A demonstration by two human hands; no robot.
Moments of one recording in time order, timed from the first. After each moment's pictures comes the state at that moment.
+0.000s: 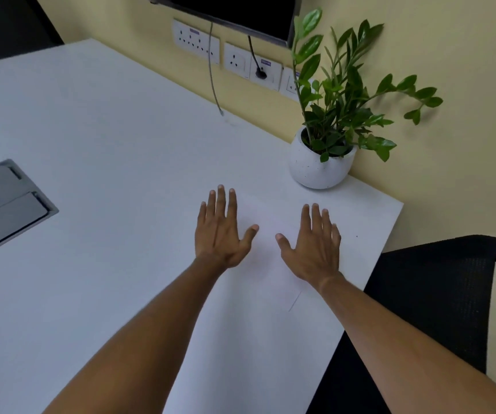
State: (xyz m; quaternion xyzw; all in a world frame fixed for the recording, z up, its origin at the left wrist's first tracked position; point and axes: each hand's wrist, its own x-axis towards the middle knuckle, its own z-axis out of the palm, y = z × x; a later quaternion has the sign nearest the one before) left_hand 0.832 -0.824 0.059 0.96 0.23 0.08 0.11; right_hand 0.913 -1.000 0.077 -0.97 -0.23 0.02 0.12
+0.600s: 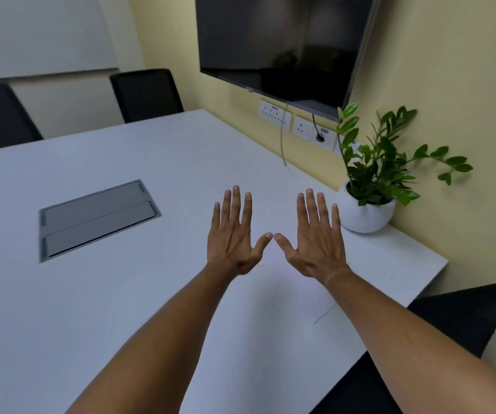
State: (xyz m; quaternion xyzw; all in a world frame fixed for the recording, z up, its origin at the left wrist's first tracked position) left_hand 0.707 -0.859 0.176 0.93 0.31 0.17 0.00; right_hand 0.845 -0.989 0.185 -0.87 -0.46 -0.14 0.09
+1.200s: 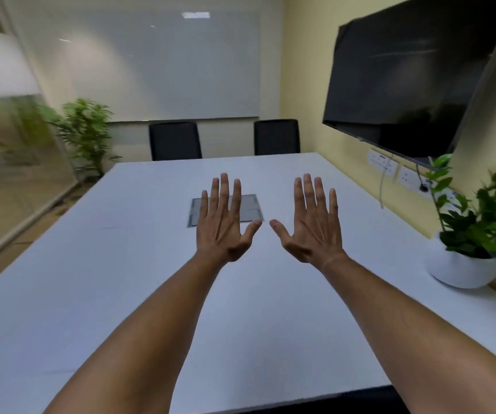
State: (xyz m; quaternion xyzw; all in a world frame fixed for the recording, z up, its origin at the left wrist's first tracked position) left_hand 0.471 -0.978 0.291 0.81 0.53 0.23 -0.14; right_hand 0.665 -1.028 0.292 -0.70 -0.65 -0.21 0.20
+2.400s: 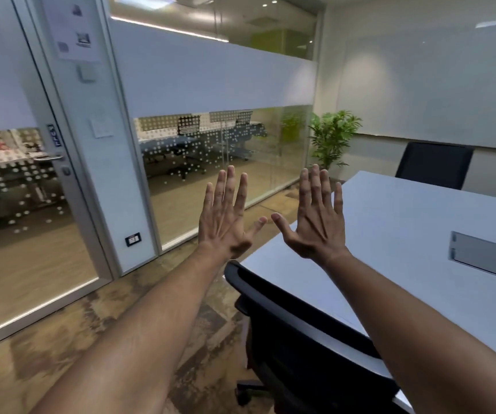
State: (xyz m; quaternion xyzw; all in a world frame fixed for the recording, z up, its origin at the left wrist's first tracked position) left_hand -0.145 -1.271 0.337 0.54 0.78 0.15 -0.28; right_hand 0.023 -1.166 0.337 -0.36 -0.86 -0.13 0.34
